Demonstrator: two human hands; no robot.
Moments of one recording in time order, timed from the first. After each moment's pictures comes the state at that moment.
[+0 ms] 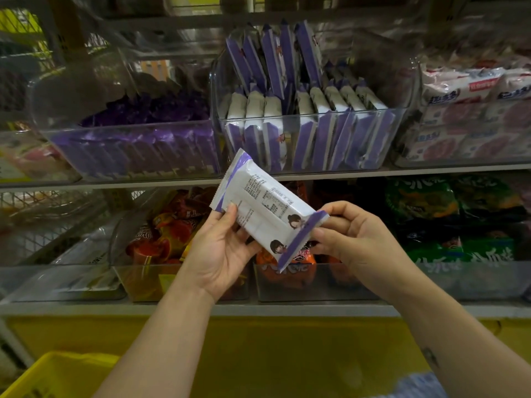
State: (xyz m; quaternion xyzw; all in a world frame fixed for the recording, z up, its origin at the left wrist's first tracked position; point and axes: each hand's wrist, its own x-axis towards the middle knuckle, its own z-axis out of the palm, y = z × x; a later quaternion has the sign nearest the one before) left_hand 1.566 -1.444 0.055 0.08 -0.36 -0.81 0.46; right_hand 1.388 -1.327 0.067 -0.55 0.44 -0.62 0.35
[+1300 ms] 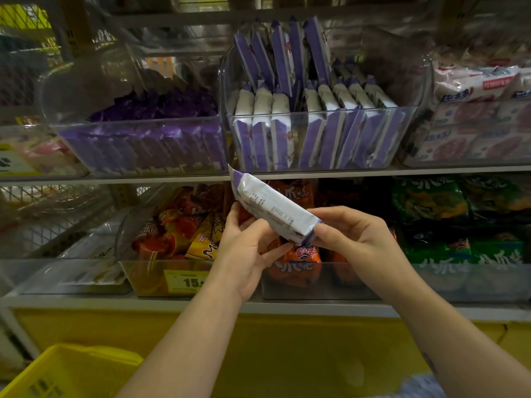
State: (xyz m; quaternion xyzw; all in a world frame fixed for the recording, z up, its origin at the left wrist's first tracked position) left_hand 1.547 -1.429 0.048 0.20 -0.45 -0.73 0.47; right_hand 1.397 -1.328 0.065 -0.61 0.47 -0.59 0.23
